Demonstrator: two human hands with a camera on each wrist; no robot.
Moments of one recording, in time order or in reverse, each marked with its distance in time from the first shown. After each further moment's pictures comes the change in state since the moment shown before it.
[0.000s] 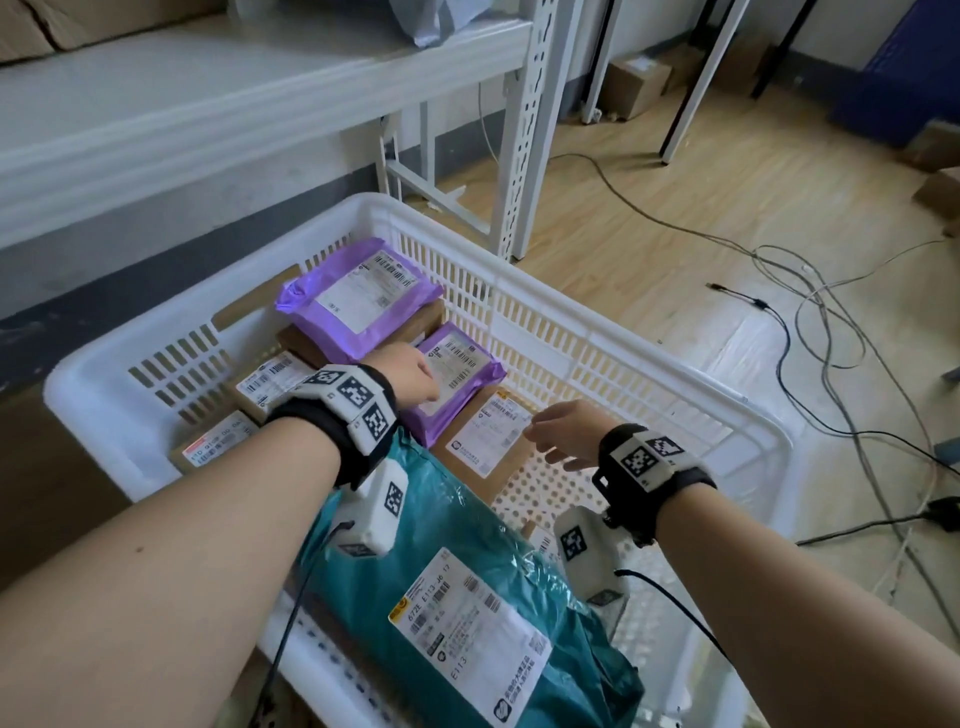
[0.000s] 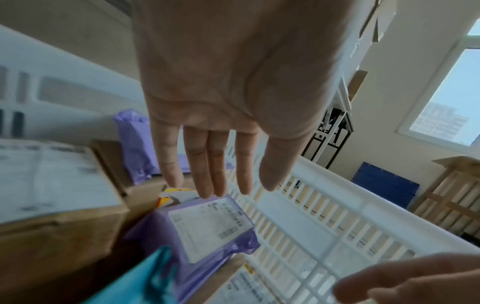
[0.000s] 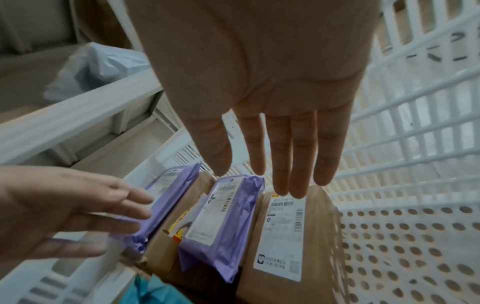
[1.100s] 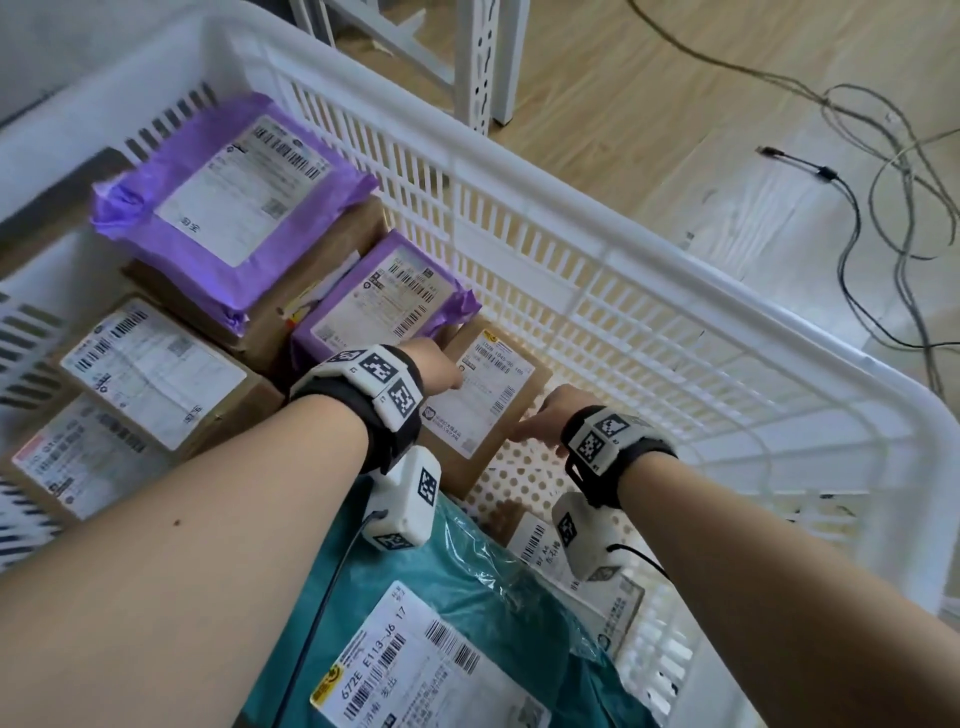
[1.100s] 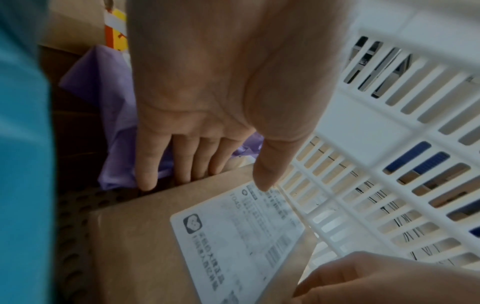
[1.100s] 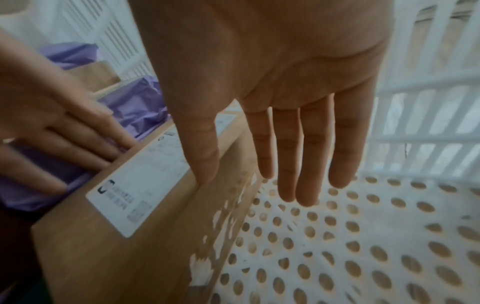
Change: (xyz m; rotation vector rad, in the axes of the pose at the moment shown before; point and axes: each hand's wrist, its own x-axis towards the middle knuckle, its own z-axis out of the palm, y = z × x) left_hand 0.123 0.019 0.099 0.124 -0.307 -0.243; right_hand 0.133 0.062 0.030 -0.167 -0.151 0.263
